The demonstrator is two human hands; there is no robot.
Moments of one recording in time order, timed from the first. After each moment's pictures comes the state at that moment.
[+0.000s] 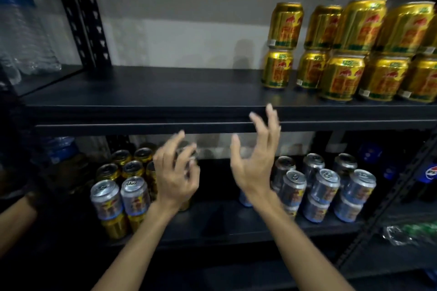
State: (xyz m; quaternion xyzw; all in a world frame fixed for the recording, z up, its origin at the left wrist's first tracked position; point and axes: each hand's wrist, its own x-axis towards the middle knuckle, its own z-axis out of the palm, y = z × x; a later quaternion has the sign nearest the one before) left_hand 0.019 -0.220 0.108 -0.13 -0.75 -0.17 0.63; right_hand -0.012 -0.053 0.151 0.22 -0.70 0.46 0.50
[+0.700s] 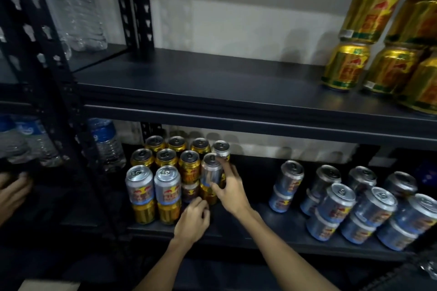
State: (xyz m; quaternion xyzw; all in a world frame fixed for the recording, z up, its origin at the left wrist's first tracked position) left_hand 0.014 -0.277 -0.091 0.05 -0.93 -0.29 0.21; right_hand -0.059 -0.150 0.009 0.28 -0.85 0.45 0.02
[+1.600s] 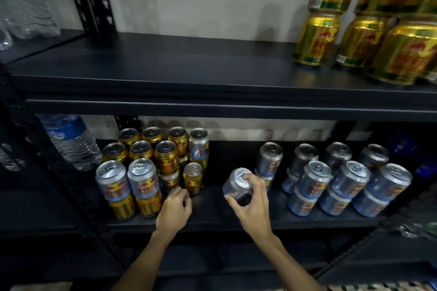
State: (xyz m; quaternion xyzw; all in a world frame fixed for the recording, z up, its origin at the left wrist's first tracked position) left_hand 0.007 -0.281 -0.098 0.04 -0.93 -0.28 0.23; right_hand -0.021 -0.039 -0.047 0.20 -0.81 0.51 0.20
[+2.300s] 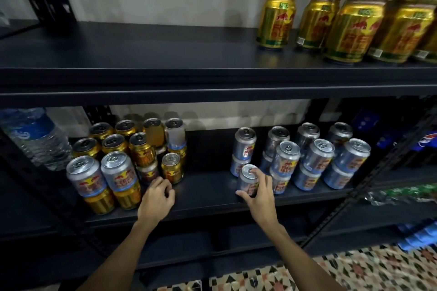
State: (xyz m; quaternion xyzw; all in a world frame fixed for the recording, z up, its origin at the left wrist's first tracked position) left_hand 0.009 -0.275 -0.096 0.05 -0.95 -0.25 0.19; right_hand -0.021 0.039 -0.072 0.07 -0.88 0.46 0.11
